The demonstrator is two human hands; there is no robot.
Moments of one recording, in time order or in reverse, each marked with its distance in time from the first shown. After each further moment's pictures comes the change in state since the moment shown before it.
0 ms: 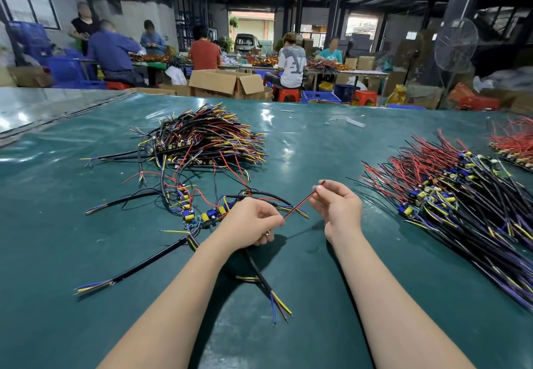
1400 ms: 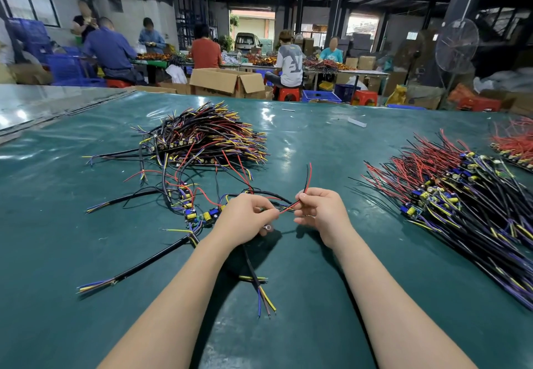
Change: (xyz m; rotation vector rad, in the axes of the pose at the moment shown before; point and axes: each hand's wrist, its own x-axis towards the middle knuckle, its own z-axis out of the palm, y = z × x) left_hand 0.002 -0.005 -0.004 0.132 0.149 0.042; right_hand -0.013 0.000 0.012 -0.336 -0.288 0.155
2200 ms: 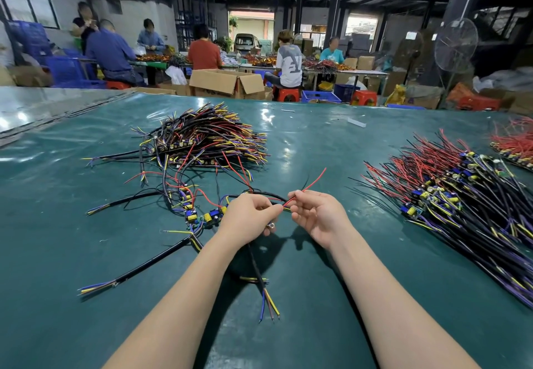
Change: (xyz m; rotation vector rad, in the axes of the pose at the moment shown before) left_hand 0.002 0.005 0.005 -0.129 0.057 -0.055; right_hand -0.001 -0.002 0.004 0.305 -0.108 0.109
